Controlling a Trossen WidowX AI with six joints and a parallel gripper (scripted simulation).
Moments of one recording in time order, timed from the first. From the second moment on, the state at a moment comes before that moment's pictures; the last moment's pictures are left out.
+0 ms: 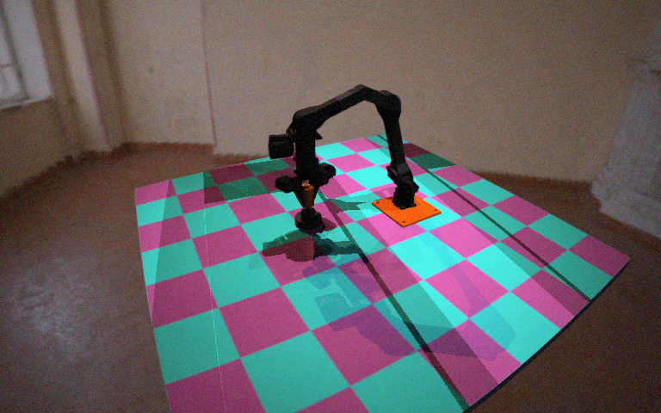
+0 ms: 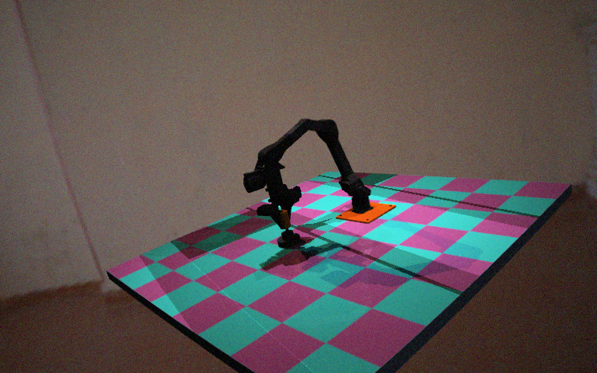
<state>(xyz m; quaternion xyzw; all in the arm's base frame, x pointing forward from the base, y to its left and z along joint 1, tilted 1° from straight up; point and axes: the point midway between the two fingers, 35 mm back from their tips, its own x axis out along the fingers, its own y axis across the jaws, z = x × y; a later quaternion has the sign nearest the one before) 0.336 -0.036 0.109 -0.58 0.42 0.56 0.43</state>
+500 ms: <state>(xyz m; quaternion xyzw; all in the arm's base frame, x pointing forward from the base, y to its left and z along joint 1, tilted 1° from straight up) 0.336 -0.036 0.106 -0.58 0.41 0.56 0.42</state>
